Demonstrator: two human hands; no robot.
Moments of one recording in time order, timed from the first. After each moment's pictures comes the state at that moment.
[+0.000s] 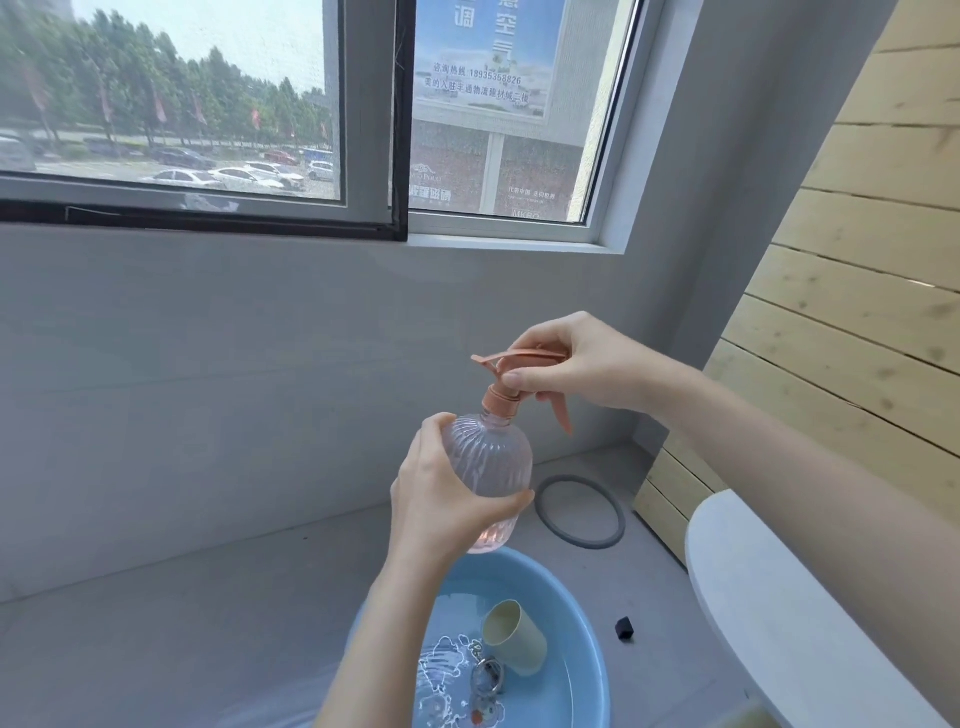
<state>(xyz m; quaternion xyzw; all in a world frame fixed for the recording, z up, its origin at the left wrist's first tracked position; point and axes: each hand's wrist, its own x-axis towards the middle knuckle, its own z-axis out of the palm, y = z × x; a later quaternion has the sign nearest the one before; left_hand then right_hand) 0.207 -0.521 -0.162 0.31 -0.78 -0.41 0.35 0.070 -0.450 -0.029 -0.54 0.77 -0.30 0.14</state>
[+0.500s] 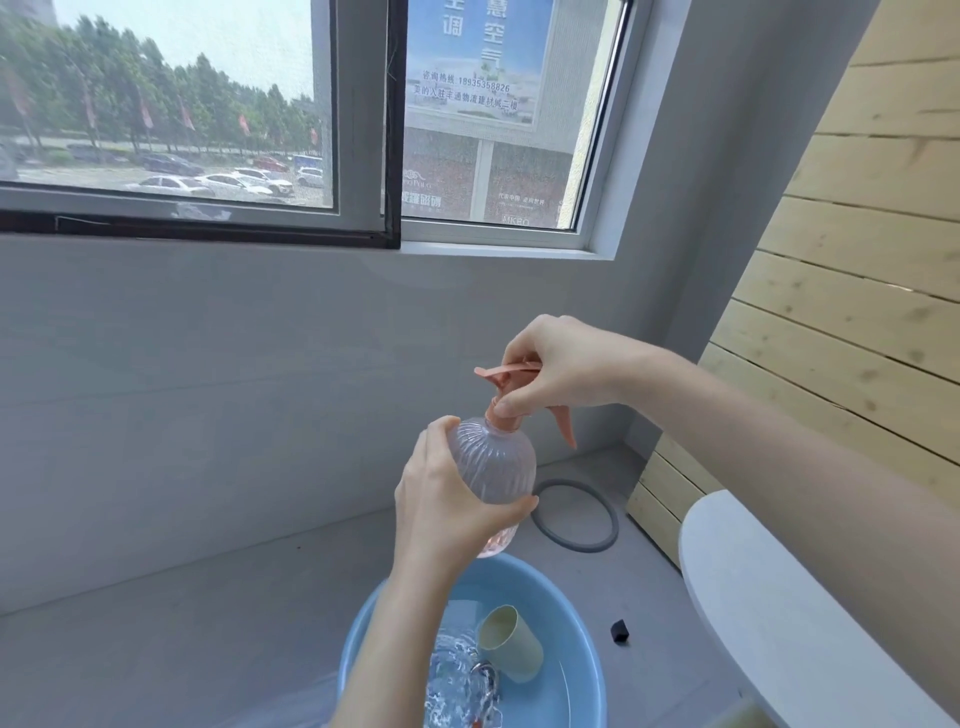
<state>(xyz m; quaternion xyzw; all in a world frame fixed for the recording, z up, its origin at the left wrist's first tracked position) 0.207 -0.515 -0.160 0.30 -0.79 -0.39 0.36 0.095 -0.456 -0.011 -0.54 0.83 -0.11 0.06</state>
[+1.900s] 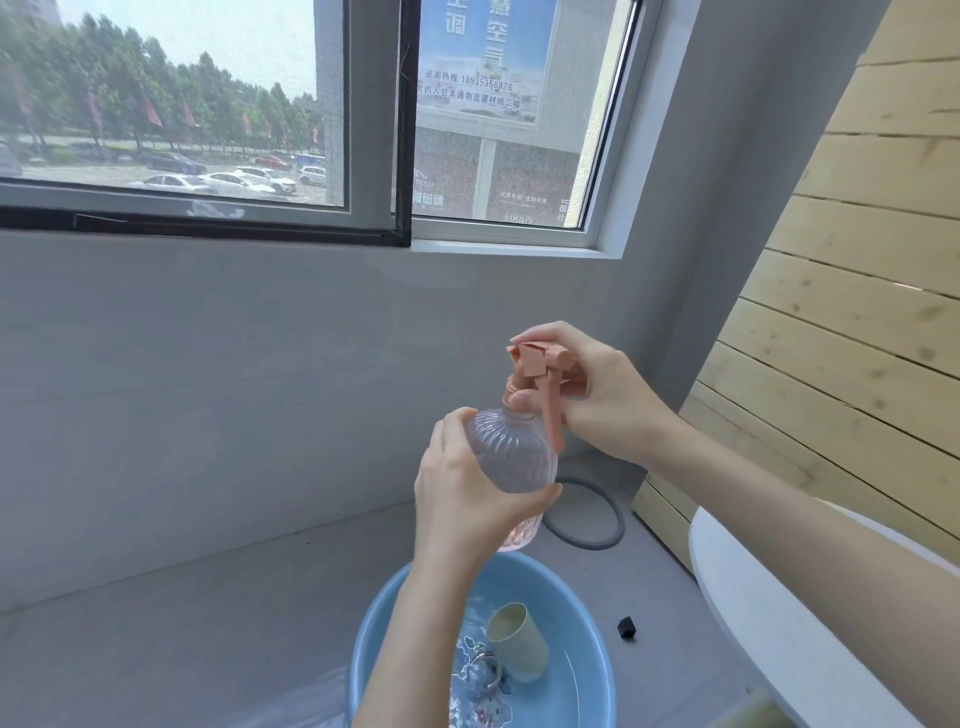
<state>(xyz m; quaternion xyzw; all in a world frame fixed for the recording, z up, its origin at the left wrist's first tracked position) 0.212 -0.510 -0.152 0.28 -0.78 -0.41 0.38 0.098 -0.434 -0.060 -0.55 0.69 -0.46 0.07</state>
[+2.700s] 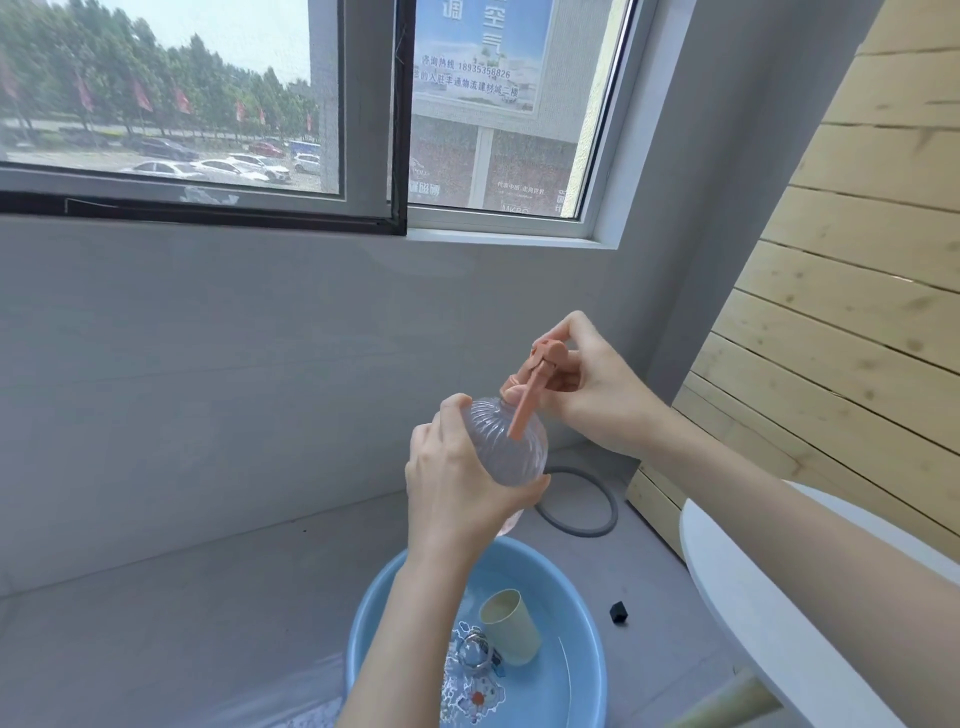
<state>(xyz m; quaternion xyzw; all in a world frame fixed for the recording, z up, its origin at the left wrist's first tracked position) 0.215 -0.505 -0.151 0.28 -0.79 -0.36 0.41 0.103 -0.430 -0.064 -0.49 0.72 -0.47 0.12</state>
